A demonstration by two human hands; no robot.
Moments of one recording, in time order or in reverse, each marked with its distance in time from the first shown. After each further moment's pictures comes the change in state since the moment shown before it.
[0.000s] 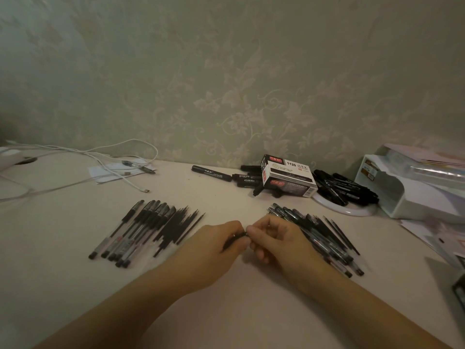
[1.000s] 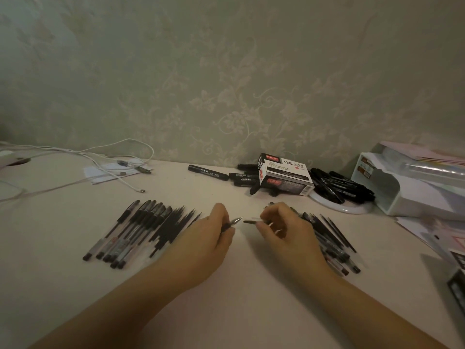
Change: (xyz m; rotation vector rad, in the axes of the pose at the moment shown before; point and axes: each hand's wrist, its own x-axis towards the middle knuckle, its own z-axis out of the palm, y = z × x) left_hand 0.002 -0.005 -0.002 0.143 0.134 -0.010; right_hand 0.001 0.006 -0.015 -0.661 0.320 -0.241
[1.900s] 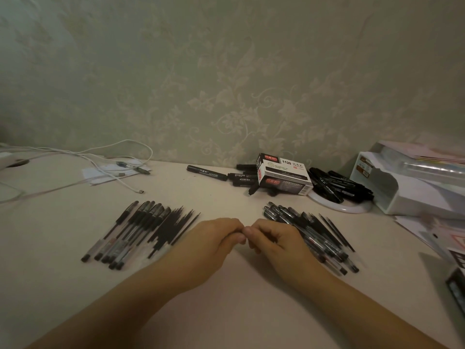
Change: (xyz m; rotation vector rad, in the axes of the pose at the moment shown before) left_hand 0.004 0.007 -0.003 -0.118 -0.074 0.182; right_hand -0.007 -0.008 0.003 0.235 -0.252 -0.111
